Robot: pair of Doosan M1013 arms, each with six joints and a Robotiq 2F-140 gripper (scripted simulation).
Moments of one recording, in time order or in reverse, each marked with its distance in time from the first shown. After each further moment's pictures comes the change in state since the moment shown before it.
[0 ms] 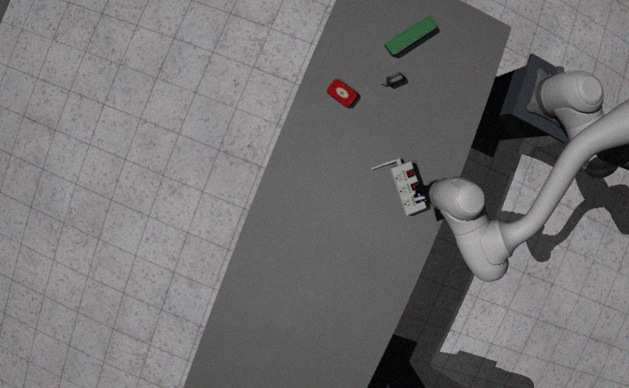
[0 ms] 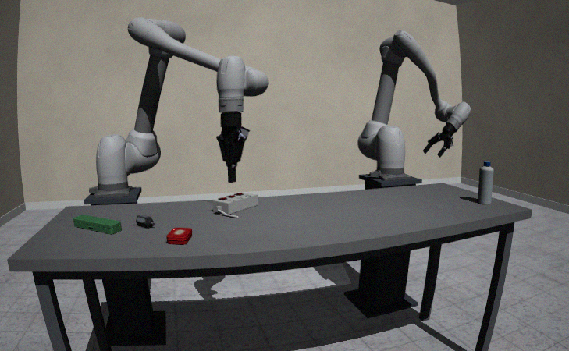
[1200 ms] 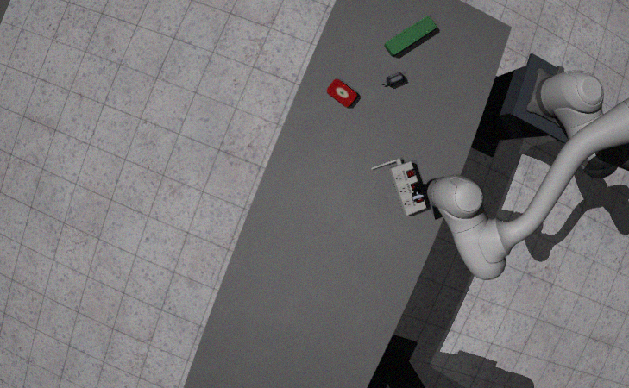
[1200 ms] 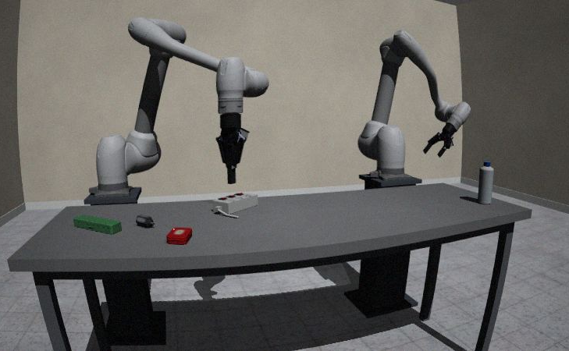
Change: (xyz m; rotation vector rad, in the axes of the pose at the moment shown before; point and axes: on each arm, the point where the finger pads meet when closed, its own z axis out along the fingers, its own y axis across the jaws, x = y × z) left arm 0.000 0.000 0.000 0.000 0.000 0.000; right arm -0.005 0.002 0.004 0.001 0.001 -0.001
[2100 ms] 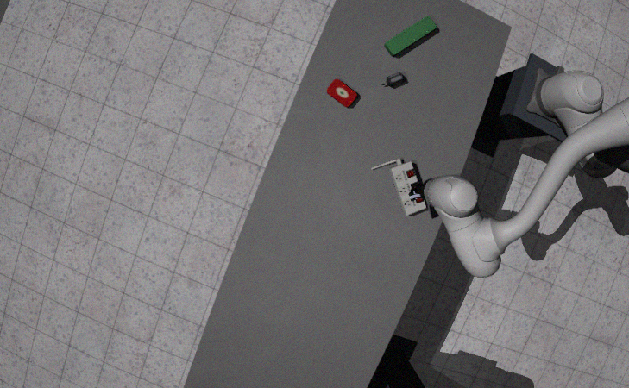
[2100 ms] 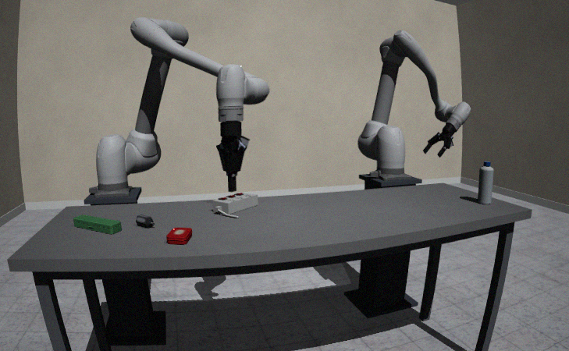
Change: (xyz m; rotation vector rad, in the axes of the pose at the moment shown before) left arm 0.000 0.000 0.000 0.000 0.000 0.000; right arm 0.000 0.001 0.028 0.000 0.000 0.000
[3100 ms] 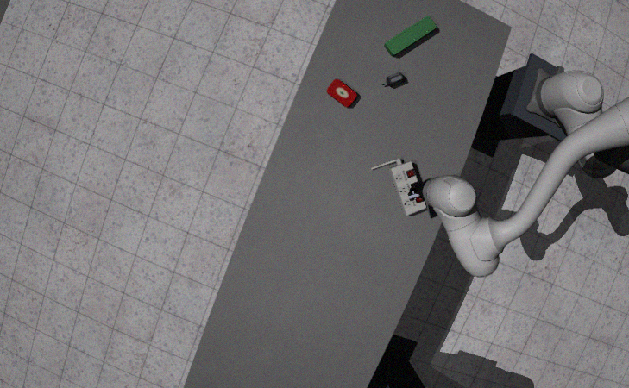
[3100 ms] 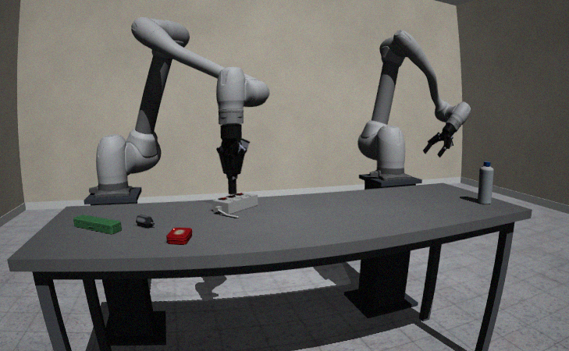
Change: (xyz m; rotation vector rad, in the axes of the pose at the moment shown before) left arm 0.000 0.000 0.000 0.000 0.000 0.000; right arm 0.000 0.000 0.009 0.000 0.000 0.000
